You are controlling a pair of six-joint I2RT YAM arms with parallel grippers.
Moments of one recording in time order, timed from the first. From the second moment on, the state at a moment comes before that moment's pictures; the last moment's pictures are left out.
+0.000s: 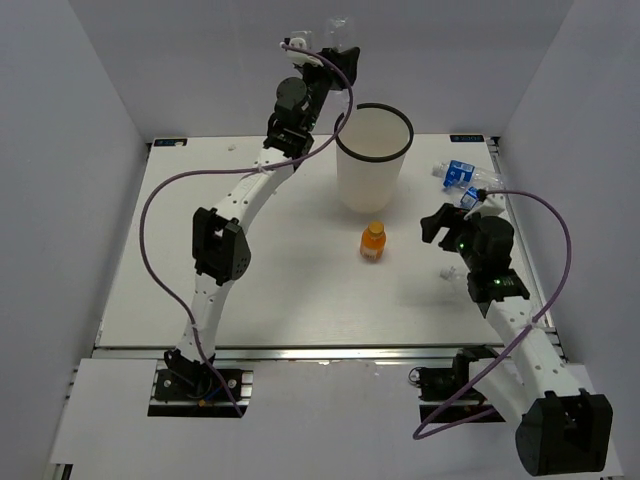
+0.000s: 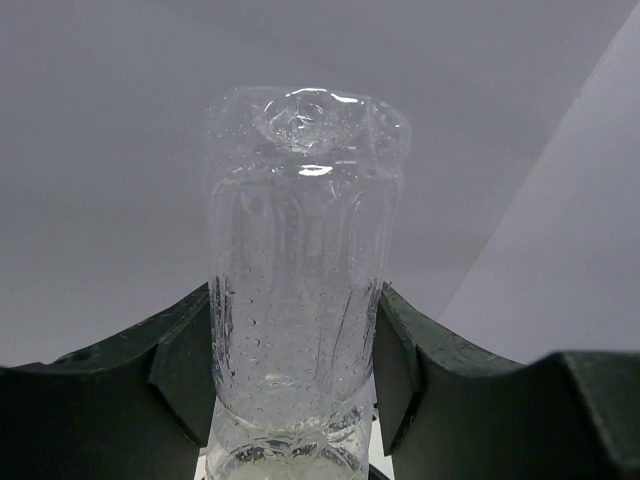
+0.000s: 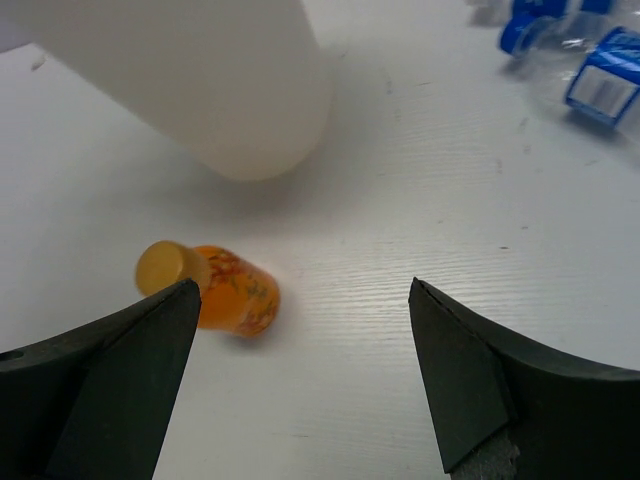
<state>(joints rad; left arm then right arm) -0.52 2.30 2.35 0.42 -0.08 -0.36 0.10 0.87 0.56 0.02 -0.07 0.34</state>
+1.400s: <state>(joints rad) -0.38 1.39 1.08 0.28 -0.51 -0.34 0.61 1.44 0.86 0.02 0.21 0.14</state>
